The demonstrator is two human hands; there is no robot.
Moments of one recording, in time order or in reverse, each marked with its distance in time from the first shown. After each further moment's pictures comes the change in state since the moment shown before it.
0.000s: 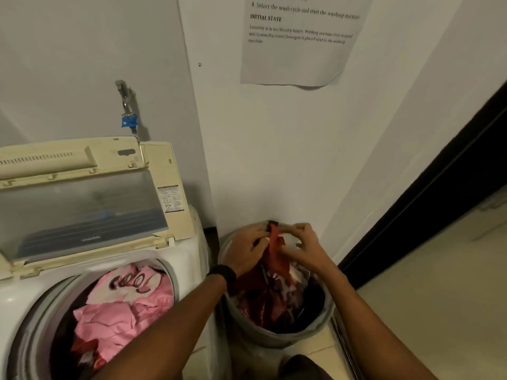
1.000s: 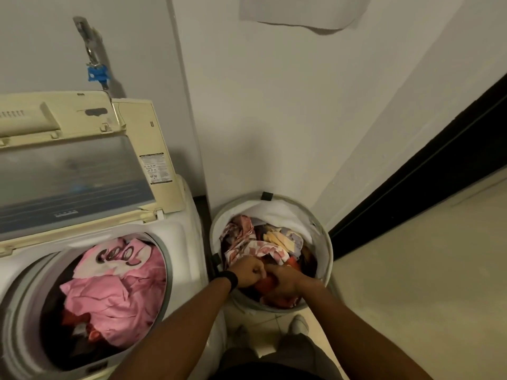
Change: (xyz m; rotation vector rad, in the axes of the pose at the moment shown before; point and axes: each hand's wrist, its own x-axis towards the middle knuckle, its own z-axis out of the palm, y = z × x) left_hand -0.061 -0.075 0.088 0.032 -0.727 -0.357; right_hand -0.043 0.081 0.097 -0.530 -0.648 0.353
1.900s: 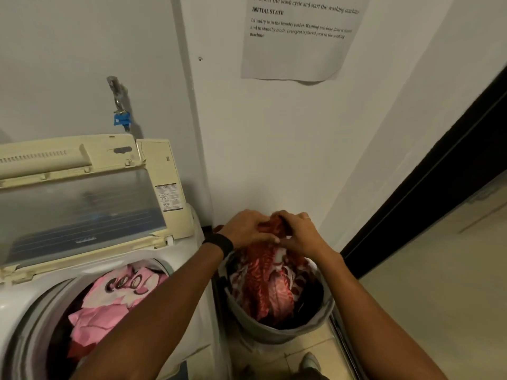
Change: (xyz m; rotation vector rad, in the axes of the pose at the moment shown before) left_hand -0.049 0.108 -0.159 0.165 0.402 0.422; right_hand -0.047 -0.039 -0.143 0.071 0.675 -0.328
